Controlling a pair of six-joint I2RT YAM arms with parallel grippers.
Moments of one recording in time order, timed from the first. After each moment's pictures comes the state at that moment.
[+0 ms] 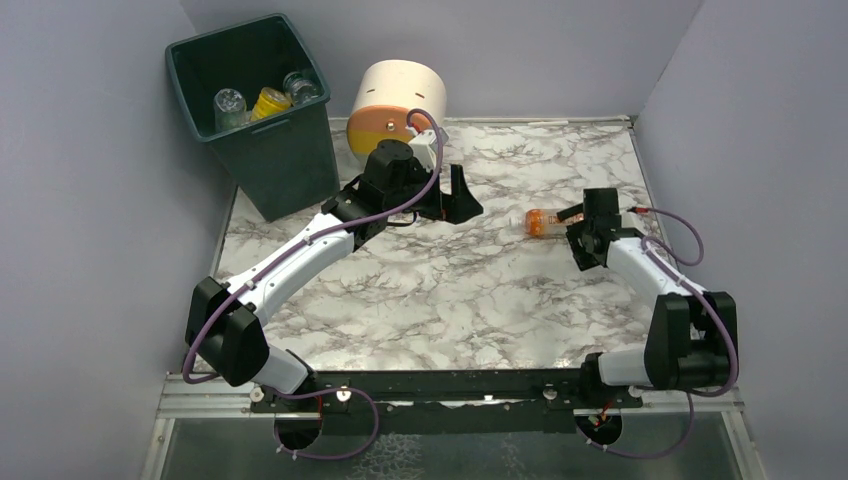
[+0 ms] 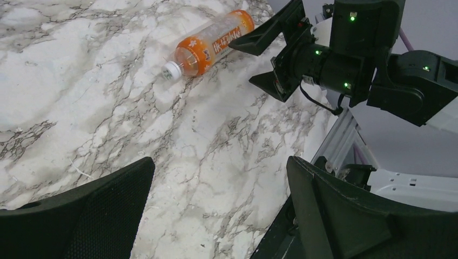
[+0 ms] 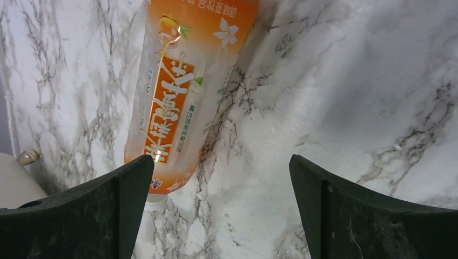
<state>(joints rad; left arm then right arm) -0.66 1.46 1.27 -0.21 0.37 -0.49 0.04 1.33 0.74 -0.32 0.27 1.21</state>
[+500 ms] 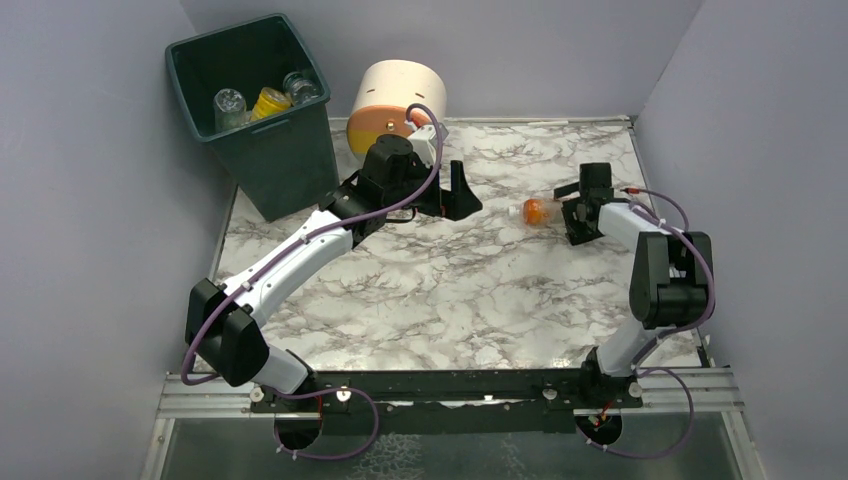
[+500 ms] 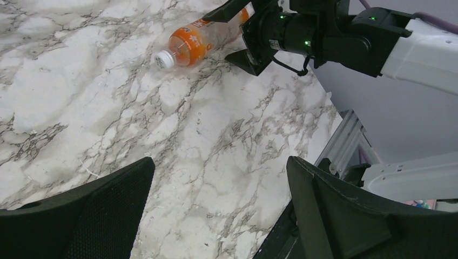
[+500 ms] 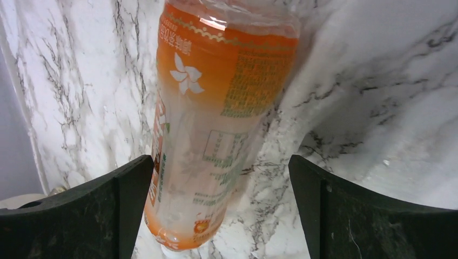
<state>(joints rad) -0.66 1.46 1.32 -0.27 0.35 -0.47 -0.01 1.68 0.98 -0.24 0.21 1.25</state>
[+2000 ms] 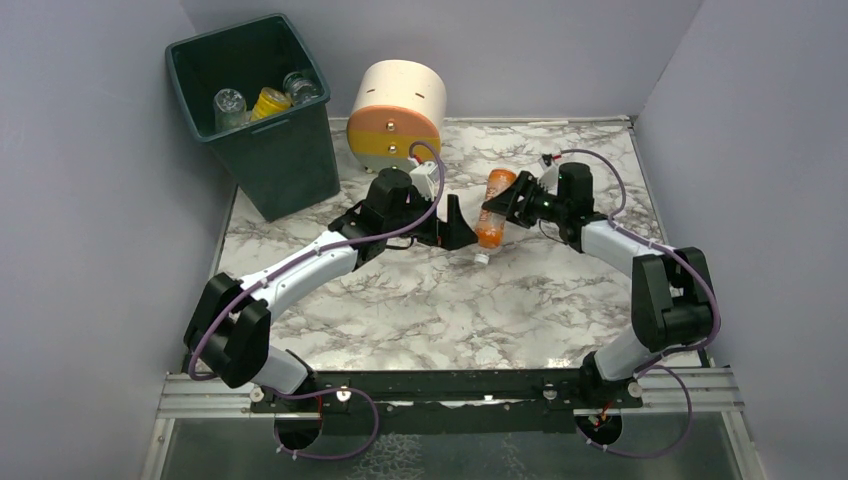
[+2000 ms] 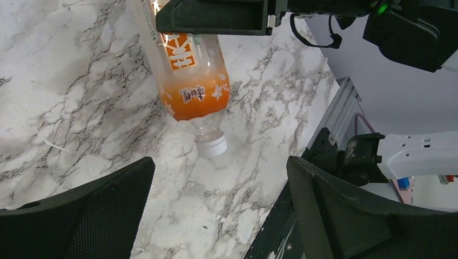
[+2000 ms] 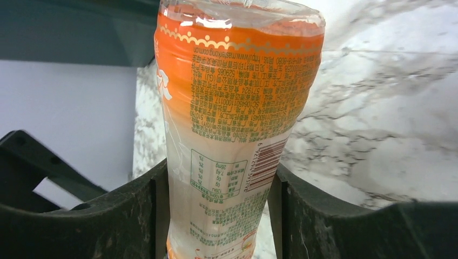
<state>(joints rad) -0.66 1.45 1.03 -0.04 0.46 -0.52 0.16 1.58 0.85 0.23 -0.61 0.73</state>
